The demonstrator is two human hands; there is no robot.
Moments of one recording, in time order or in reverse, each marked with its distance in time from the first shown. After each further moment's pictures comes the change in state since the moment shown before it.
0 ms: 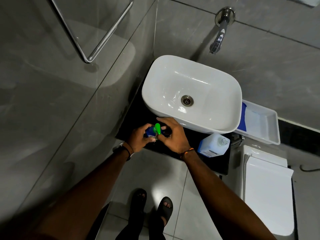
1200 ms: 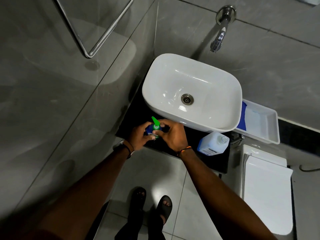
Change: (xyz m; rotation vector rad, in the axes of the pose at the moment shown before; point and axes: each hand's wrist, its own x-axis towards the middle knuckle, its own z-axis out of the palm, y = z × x) left_hand -0.004 0.004 0.001 0.020 0.000 -0.012; right_hand -0.002 -0.011 0.002 -0.027 0.006 0.043
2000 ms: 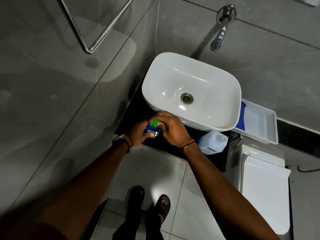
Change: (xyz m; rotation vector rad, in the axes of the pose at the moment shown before) left_hand 0.005 0.005 -0.007 0.064 -0.057 0.045; right_hand 0.011 -0.025 -0.025 -0.188 -0.158 -0.282
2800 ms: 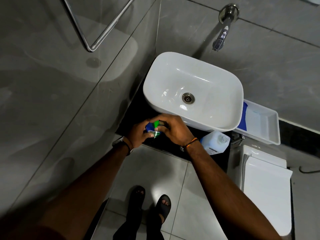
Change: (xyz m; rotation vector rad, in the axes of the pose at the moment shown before) left_hand -0.006 -0.001 0.002 -0.119 0.040 -0.072; right_hand 0.004 0.009 0.000 0.161 -0.074 0.027
